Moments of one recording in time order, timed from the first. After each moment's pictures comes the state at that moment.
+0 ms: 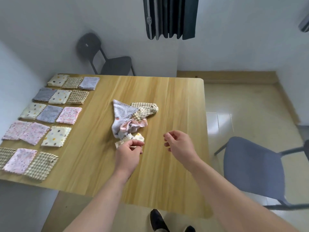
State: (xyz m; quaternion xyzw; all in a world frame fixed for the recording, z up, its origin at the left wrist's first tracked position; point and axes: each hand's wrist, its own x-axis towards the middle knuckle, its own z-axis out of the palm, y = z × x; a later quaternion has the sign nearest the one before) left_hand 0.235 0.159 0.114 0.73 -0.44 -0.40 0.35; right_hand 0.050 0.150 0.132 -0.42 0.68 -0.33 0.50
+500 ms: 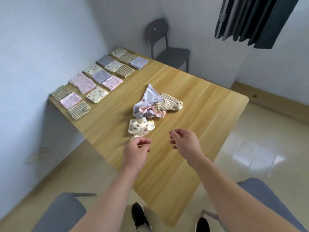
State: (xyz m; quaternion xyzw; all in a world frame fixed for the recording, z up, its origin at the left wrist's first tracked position) left_hand 0.109 0.210 0.131 0.82 -0.23 -0.31 0.43; right_hand -0.031 0.107 0.125 -0.55 0.55 -0.21 0.59
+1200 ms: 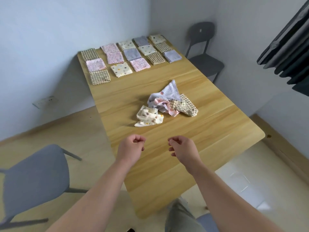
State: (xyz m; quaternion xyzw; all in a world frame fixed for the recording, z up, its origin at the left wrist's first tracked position) left_hand 0.098 0.232 0.099 0.83 -0.09 -0.29 0.46; right_hand -0.029 0.090 0.106 -0.67 0.48 -0.04 0.56
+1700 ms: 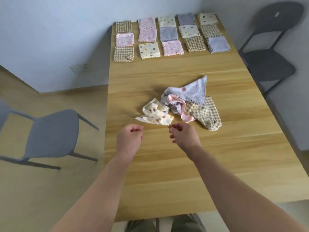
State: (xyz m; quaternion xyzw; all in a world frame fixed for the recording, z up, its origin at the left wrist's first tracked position) left_hand 0.099 0.132 0.045 0.85 0.13 -0.17 0.48; right_hand 0.048 -0.047 0.042 -0.75 0.33 0.09 0.56
